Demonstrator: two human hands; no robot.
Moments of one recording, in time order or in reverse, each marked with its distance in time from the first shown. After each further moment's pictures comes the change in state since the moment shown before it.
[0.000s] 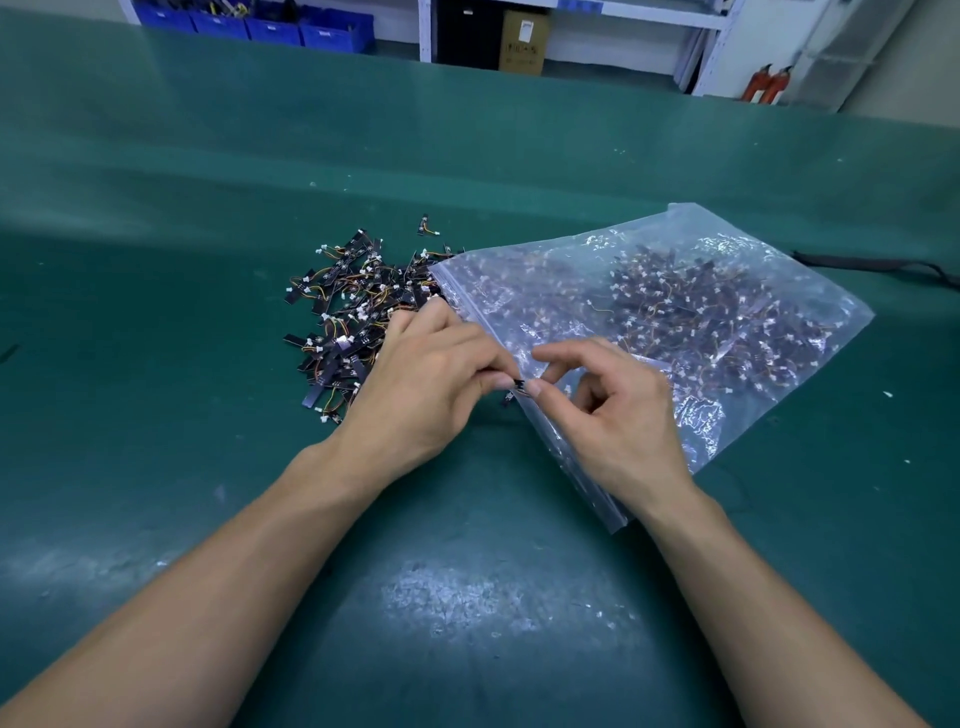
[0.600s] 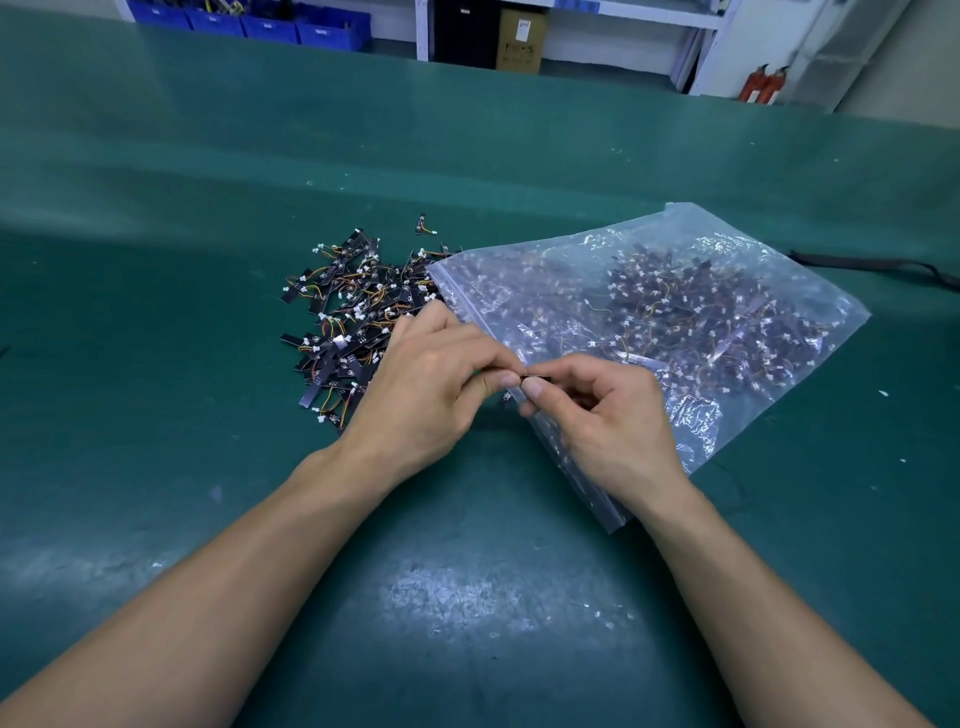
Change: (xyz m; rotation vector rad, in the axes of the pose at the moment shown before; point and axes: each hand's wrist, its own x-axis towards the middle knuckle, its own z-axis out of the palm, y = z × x) left_hand -0.002 0.003 0.007 -0.144 0.066 -0.051; right_hand -0.002 -0.001 0.003 0.218 -0.095 0.160
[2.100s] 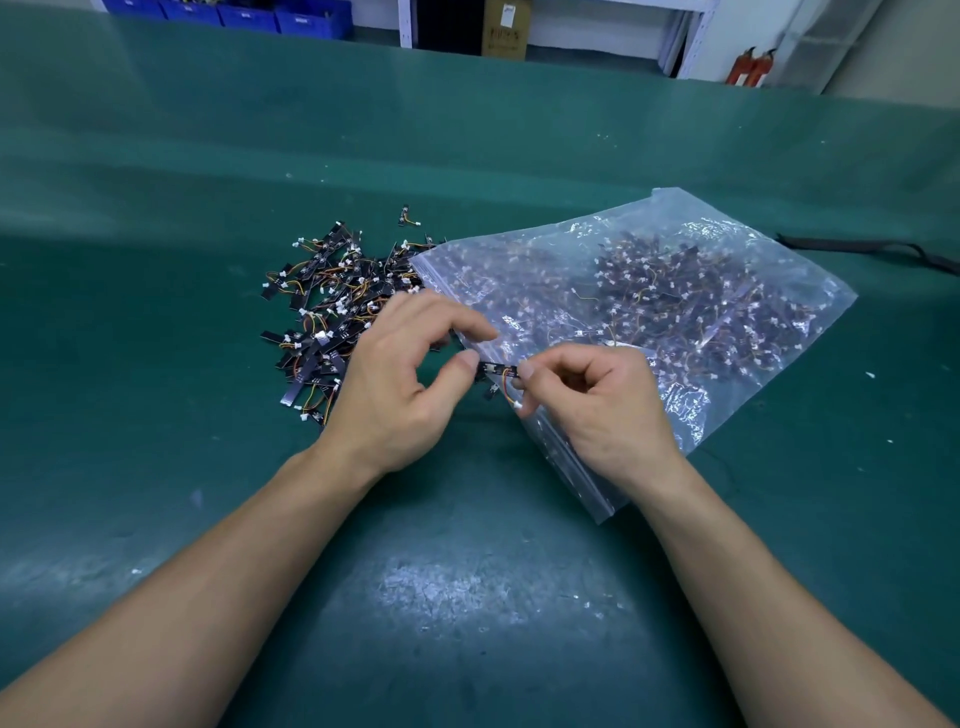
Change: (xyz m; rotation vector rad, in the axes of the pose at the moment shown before) left_hand -0.002 0.004 -0.004 -0.236 0.089 -0.070; right_hand 0.003 -0.015 -0.004 0.091 0.012 0.027
